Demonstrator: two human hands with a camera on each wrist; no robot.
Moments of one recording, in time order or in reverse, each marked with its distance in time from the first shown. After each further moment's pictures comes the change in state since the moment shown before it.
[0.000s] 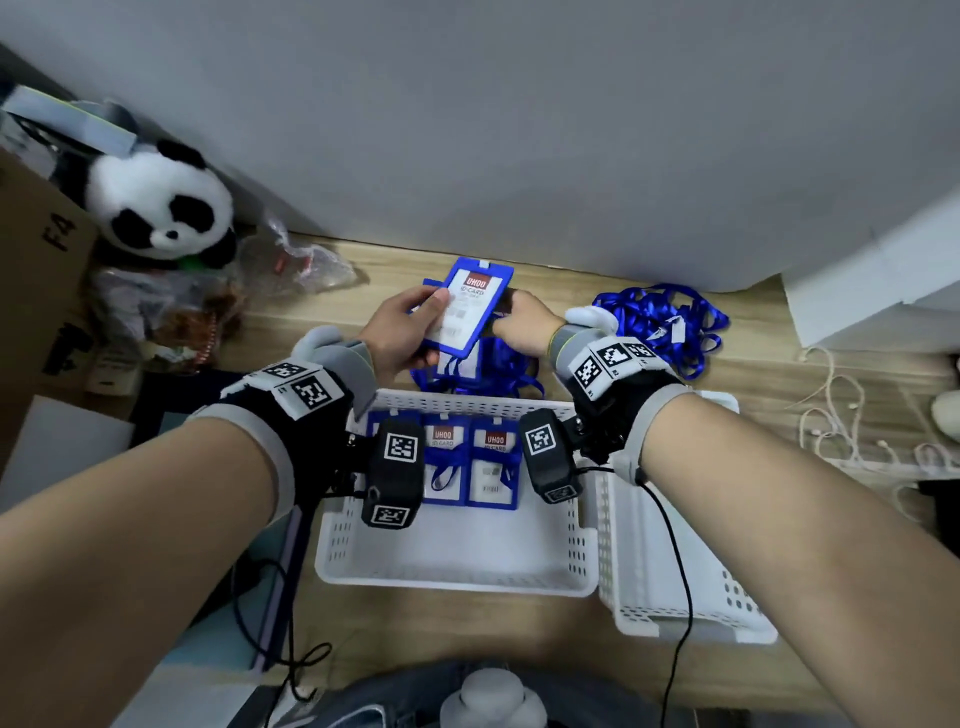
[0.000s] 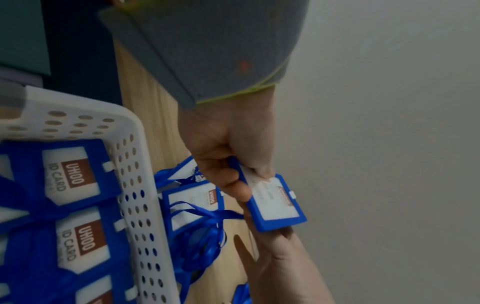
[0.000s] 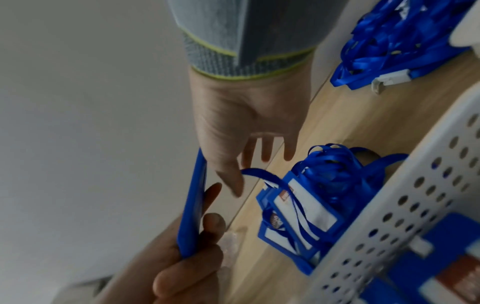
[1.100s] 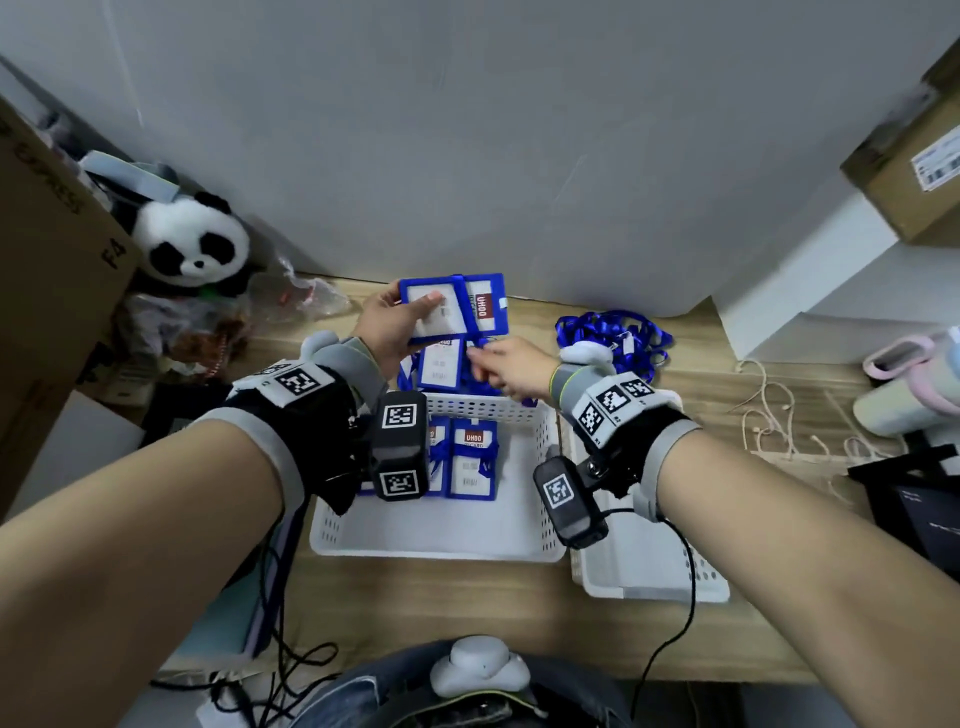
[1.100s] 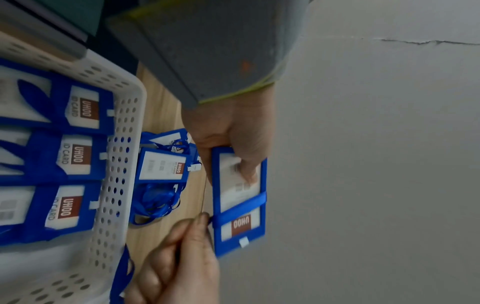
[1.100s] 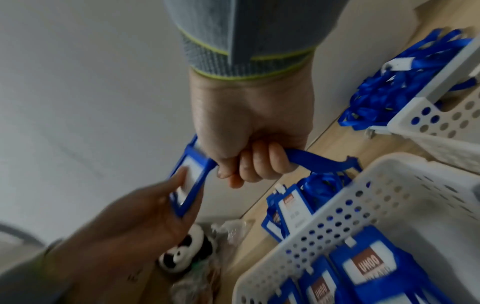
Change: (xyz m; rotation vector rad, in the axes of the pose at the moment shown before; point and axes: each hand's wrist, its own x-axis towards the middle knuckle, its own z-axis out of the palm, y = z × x) left_hand -0.072 0.024 0.017 -0.363 0.079 0.160; right_hand -0.093 0.010 0.001 -0.120 -0.050 -0.010
